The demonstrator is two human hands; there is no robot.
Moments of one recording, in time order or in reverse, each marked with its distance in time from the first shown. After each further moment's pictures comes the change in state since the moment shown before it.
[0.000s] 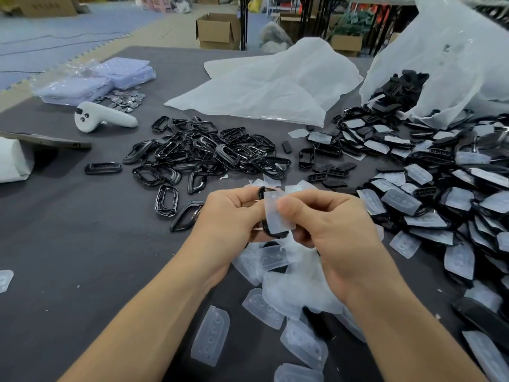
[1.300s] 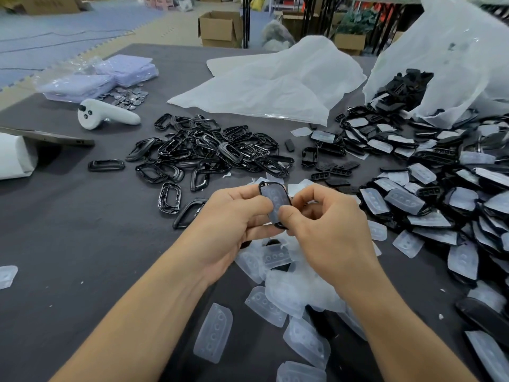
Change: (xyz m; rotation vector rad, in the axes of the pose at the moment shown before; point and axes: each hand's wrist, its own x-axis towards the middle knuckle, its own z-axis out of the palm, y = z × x) left_hand 0.009 -0.005 -0.012 -0.148 -0.061 -0.118; right_hand 0.007 0.019 -0.002 -0.568 0.148 -0.129
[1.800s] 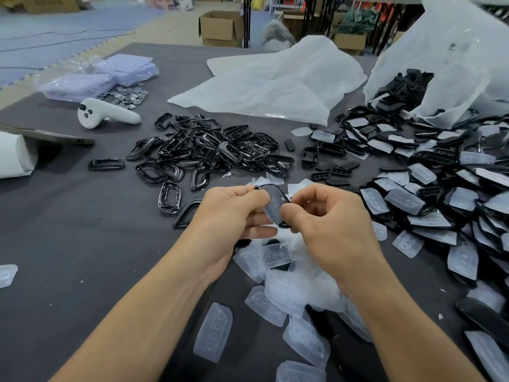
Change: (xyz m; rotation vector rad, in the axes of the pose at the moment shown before) left_hand -0.003 0.003 0.003 0.123 0.169 0.033; right_hand 0.002 -0.003 -0.004 0.106 -0.062 0.000
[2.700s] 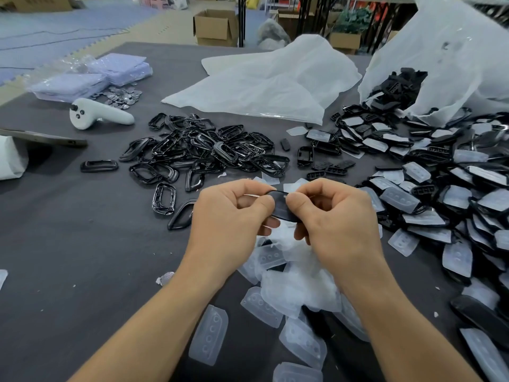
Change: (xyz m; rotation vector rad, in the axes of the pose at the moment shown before) left_hand -0.008 -0.006 0.016 0.150 0.168 0.269; right_hand 0.002 0.002 -0.004 0.081 0.099 -0.045
